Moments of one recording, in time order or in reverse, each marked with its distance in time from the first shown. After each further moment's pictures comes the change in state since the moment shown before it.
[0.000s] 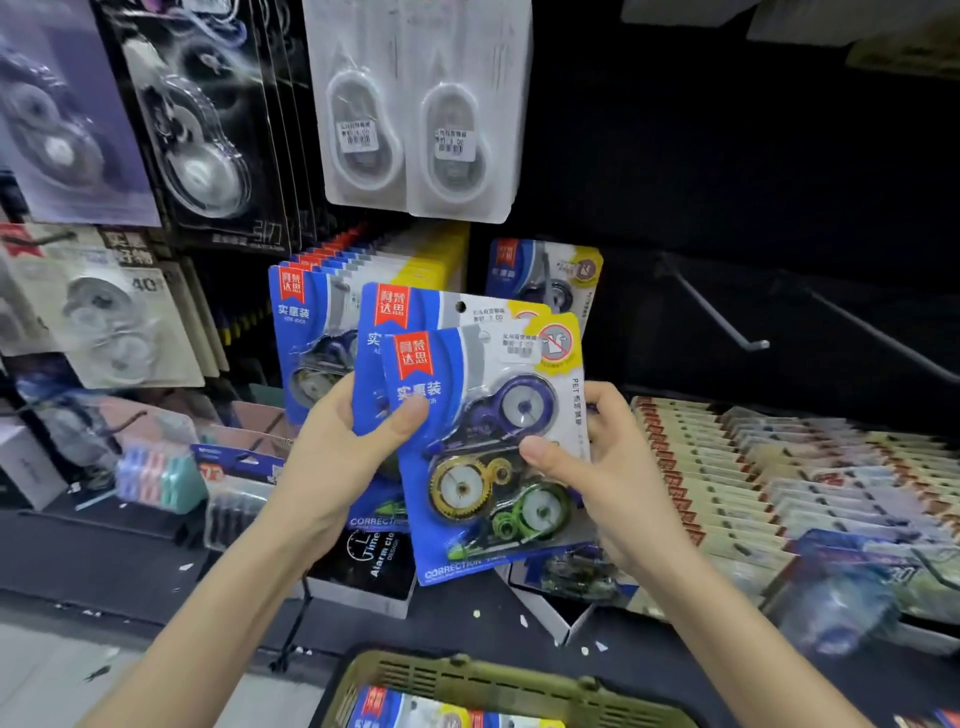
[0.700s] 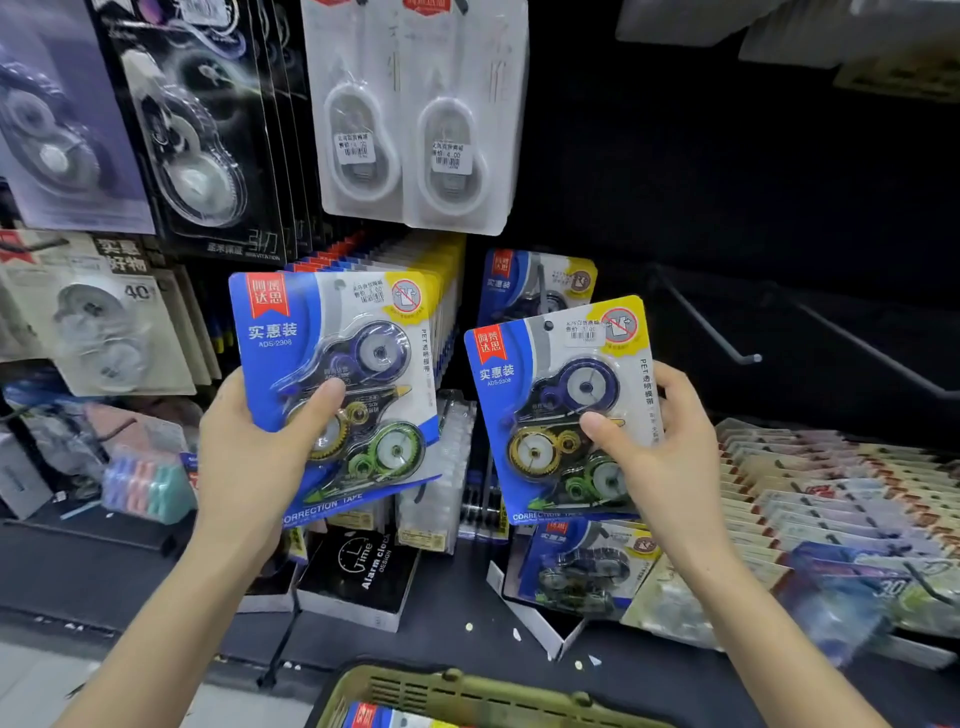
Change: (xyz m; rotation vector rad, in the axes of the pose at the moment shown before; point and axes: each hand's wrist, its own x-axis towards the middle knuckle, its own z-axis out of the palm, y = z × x) left_hand 0.006 -0.003 -0.032 0.121 0.414 0.227; right_hand 0.009 -0.005 -0.031 -0.215 0.275 -0.223
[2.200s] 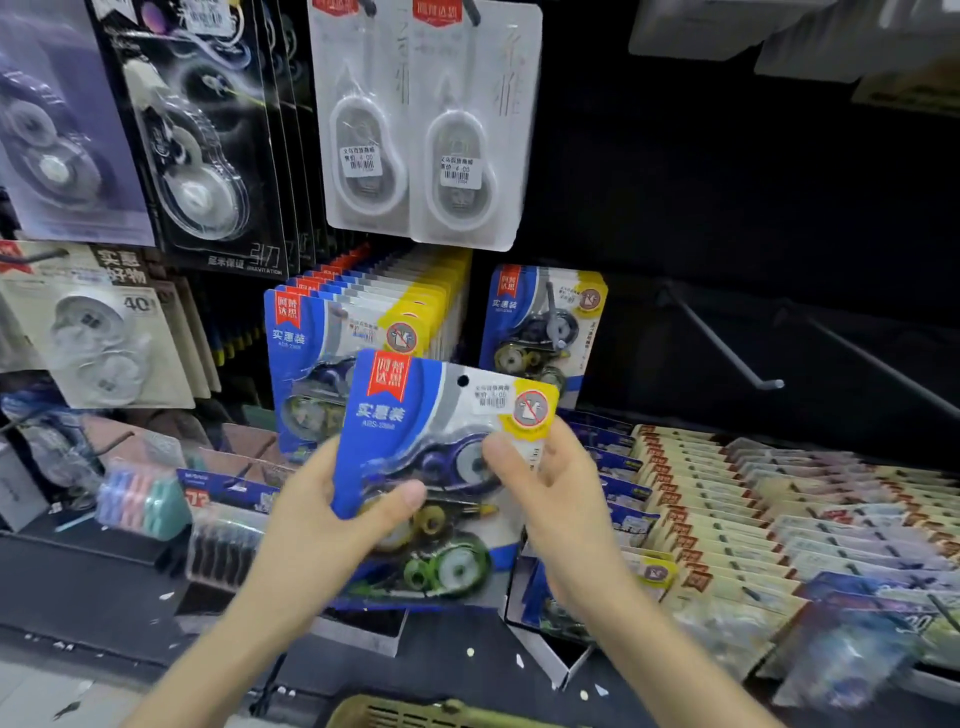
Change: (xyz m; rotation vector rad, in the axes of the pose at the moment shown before) left_hand -0.030 -0.006 0.009 -0.026 -0.377 -0.100; right_hand -0.012 -0.003 0.069 0.347 -0.312 0.223
